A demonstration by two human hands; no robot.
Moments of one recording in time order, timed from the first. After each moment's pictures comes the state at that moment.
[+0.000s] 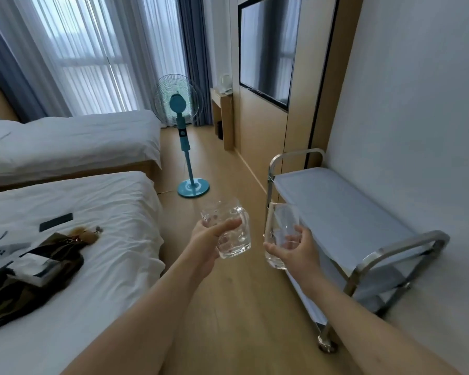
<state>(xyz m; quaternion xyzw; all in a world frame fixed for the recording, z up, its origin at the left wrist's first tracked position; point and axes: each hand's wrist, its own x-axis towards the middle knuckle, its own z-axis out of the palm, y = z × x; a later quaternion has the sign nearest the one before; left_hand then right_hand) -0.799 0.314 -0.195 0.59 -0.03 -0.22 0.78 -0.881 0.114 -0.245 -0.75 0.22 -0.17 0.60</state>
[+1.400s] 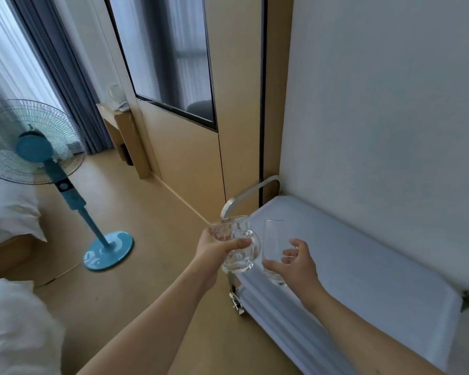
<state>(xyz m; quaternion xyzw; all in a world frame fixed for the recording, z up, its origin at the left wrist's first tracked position) -0.343 0.032 -0.246 0.63 -0.13 -0.36 0.68 -0.498 -0.099 -0.299 -0.67 0.40 -0.23 0.58</state>
